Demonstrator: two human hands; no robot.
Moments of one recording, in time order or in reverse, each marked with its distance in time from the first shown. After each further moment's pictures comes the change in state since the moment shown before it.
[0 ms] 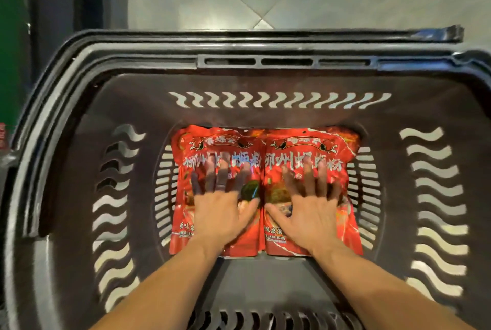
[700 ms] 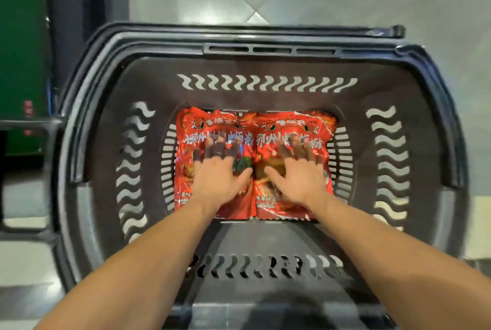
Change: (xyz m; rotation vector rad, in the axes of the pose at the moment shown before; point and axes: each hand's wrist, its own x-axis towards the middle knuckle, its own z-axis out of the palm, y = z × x) left_hand 0.002 0.006 -0.040 -0.039 -0.114 -0.017; right_hand 0.002 0.006 -0.048 0.103 -0.200 0.008
